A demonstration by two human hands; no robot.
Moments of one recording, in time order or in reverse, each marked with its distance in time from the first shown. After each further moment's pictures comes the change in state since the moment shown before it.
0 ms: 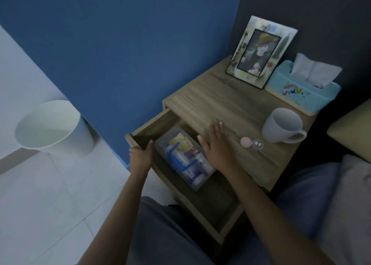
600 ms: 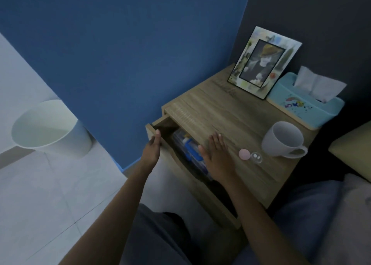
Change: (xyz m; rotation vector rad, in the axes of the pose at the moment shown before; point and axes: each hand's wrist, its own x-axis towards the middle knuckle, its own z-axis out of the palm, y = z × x) left_hand 0.014 0.028 0.033 -0.131 -0.290 0.186; right_hand 0.011 0.022 0.009 0.028 -0.077 -0.006
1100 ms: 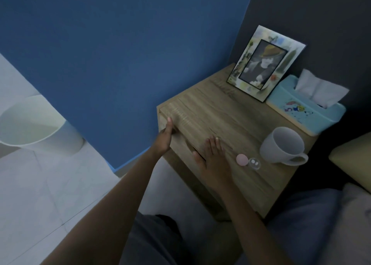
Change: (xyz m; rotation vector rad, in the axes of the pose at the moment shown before) left_hand 0.045 0.027 0.038 -0.035 -0.214 0.091; right_hand 0.003 0.003 0.007 -0.075 0.013 -0.013
